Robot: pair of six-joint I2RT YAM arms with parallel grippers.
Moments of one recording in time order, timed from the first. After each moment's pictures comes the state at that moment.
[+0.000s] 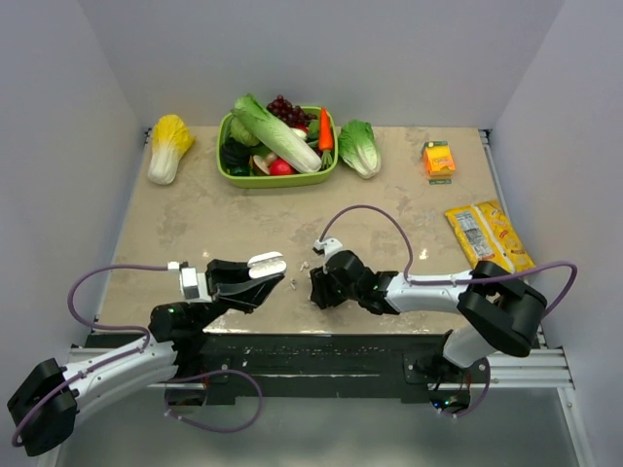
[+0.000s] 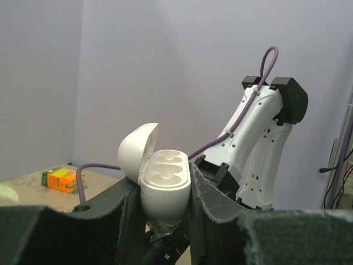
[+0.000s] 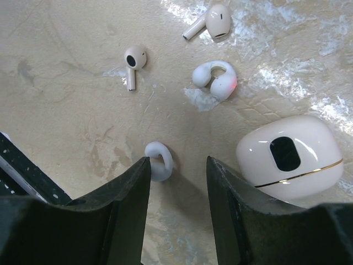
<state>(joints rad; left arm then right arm) -0.86 0.63 0.05 1.30 0.22 -0.39 0.98 1.51 0.61 0.13 0.06 0.48</state>
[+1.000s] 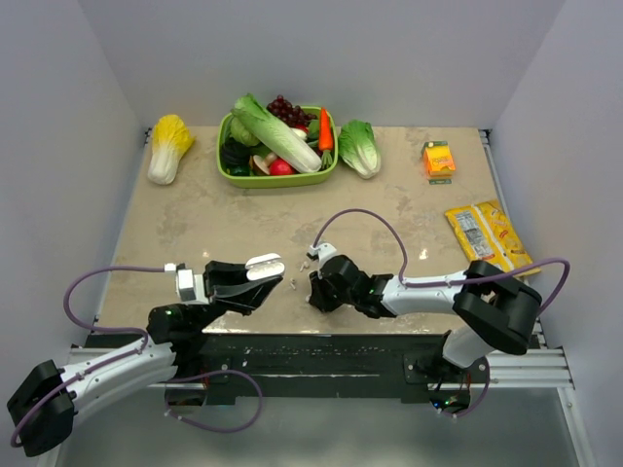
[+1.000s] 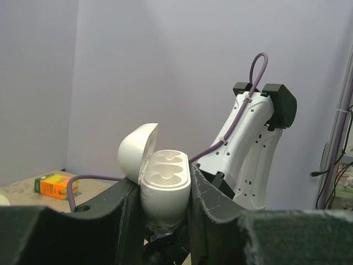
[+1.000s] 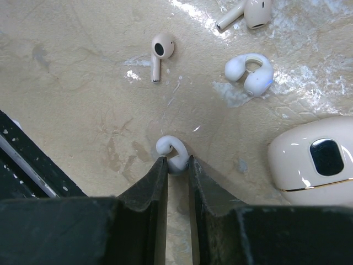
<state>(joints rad) -0.87 0.61 0.05 1.30 0.22 -0.40 1.04 1.53 0.62 0.15 0.05 0.48</state>
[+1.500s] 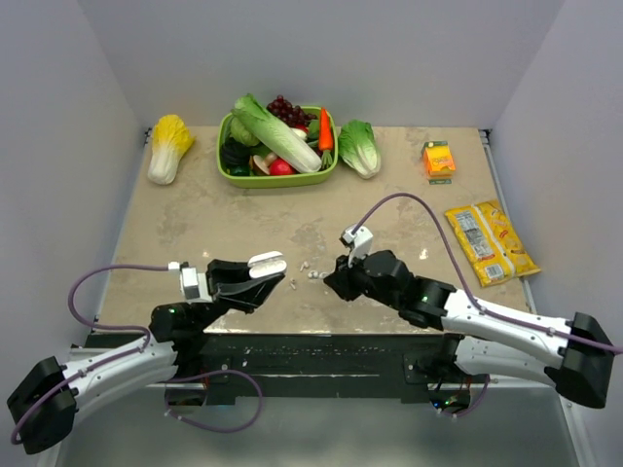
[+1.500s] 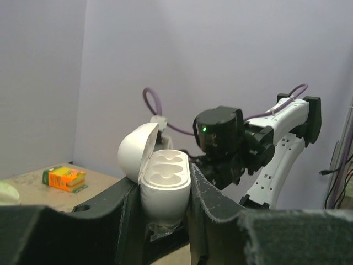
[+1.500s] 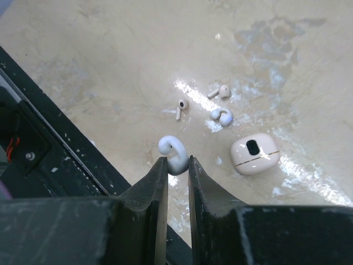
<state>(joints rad) -0.88 0.63 0.05 1.30 0.20 -0.39 1.04 1.02 0.59 -0.04 0.15 0.42</state>
